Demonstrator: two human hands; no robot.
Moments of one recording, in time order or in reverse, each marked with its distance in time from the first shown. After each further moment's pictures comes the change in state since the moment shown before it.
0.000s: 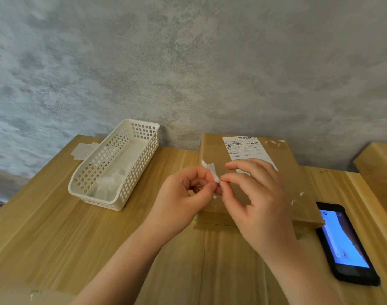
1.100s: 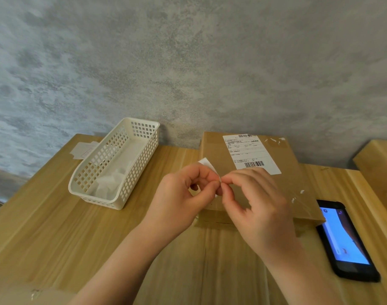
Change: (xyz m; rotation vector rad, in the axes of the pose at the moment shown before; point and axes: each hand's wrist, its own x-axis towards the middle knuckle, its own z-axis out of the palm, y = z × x) left_hand -0.004 0.006 -0.004 0.247 -0.015 0.140; right_hand -0.006 -0.003 0.002 -0.008 0.060 -0.086
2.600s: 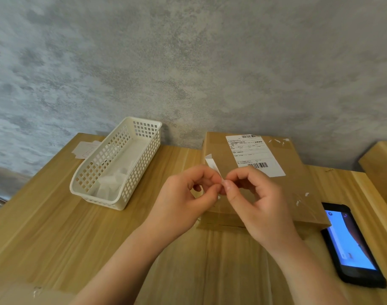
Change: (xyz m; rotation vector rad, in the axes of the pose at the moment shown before) left_hand 0.004 -0.008 -0.001 0.019 -0.030 0.020; right_hand 0.008 0.002 0.001 0.590 -0.199 0.454
